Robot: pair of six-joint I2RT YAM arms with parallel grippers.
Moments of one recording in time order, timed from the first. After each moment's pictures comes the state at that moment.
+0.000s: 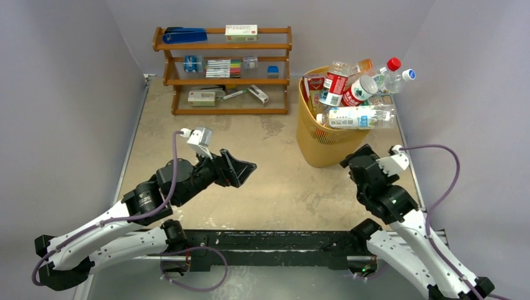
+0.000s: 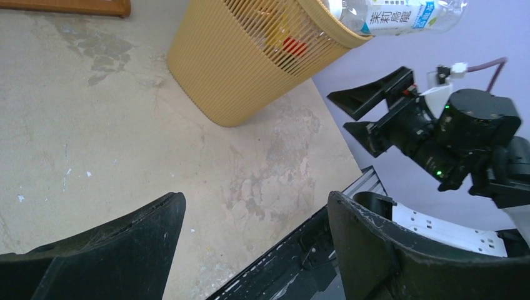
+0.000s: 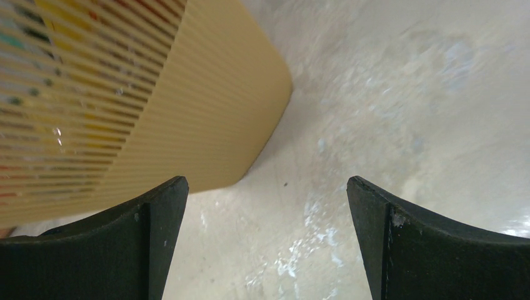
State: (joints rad) left arm -1.05 0.68 0.85 -0.36 -0.28 -0.71; right arm 0.56 0.62 0.74 -0.92 0.86 1.10
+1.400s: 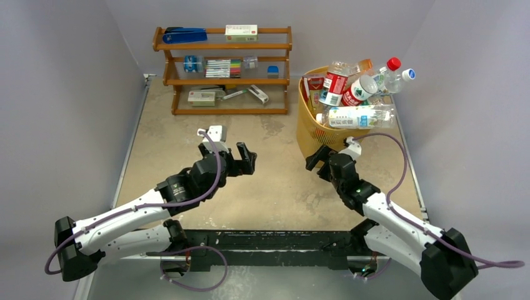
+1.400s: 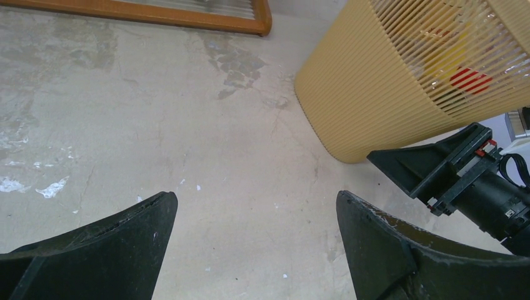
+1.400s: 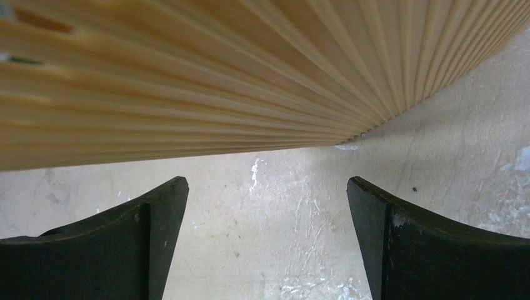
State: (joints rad) left arm -1.02 0.89 0.77 -0.25 -0.61 -0.65; right arm 0.56 0.89 0.38 -0.06 0.38 0.83
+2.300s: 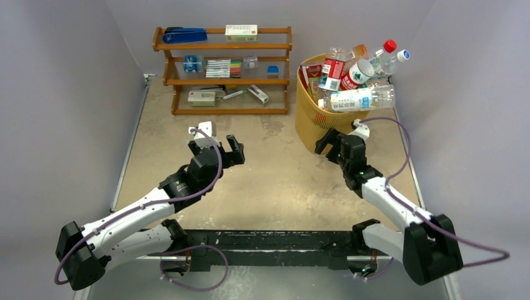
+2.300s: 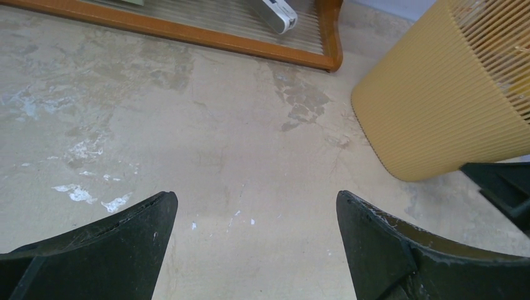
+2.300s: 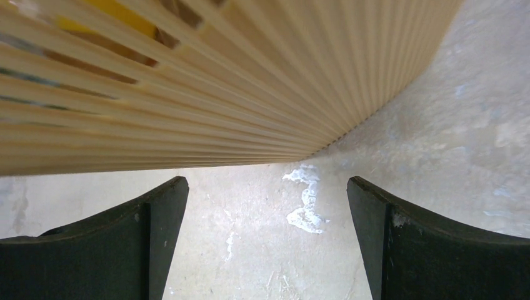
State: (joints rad) left arm -0.84 0.90 0.67 -0.12 -0.62 -0.60; right arm 0.31 1.13 0.51 0.10 0.23 0.62
